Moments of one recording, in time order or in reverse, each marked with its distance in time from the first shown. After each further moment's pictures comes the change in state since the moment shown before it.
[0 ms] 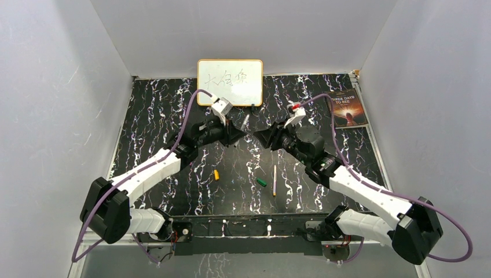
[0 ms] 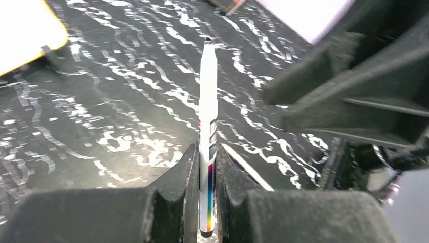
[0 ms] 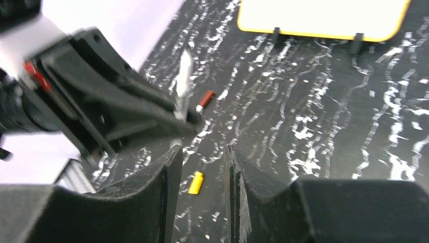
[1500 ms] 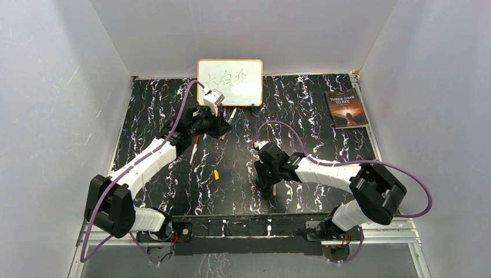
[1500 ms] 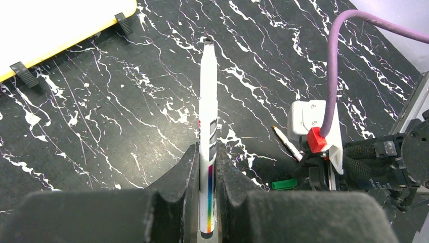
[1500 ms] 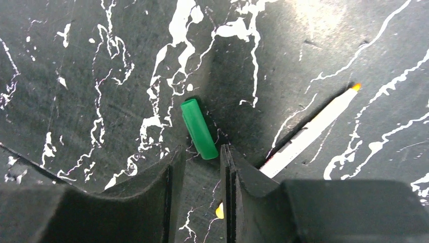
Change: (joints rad) left arm 0.150 0.058 0.161 -0.311 -0.014 0.150; right arm 0.155 0.380 0.051 -0.612 -0.015 -0.172
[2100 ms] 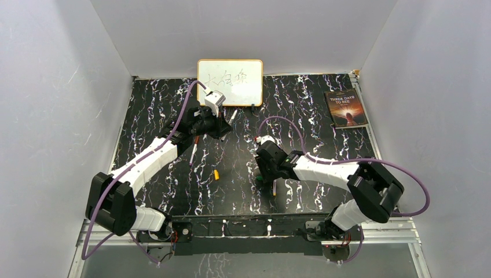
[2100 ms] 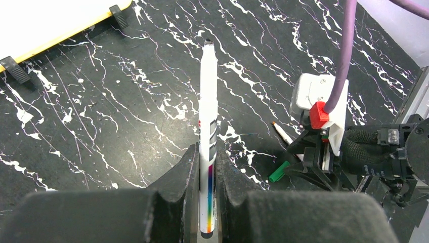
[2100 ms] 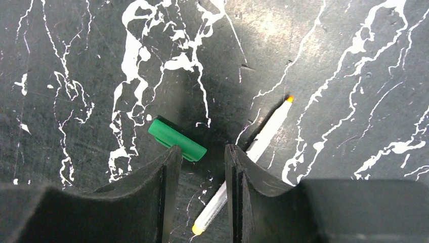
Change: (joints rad) left arm 0.000 0.019 0.000 -0.004 0.013 0.003; right arm 0.003 0.029 0.038 -0.014 0.188 0.022
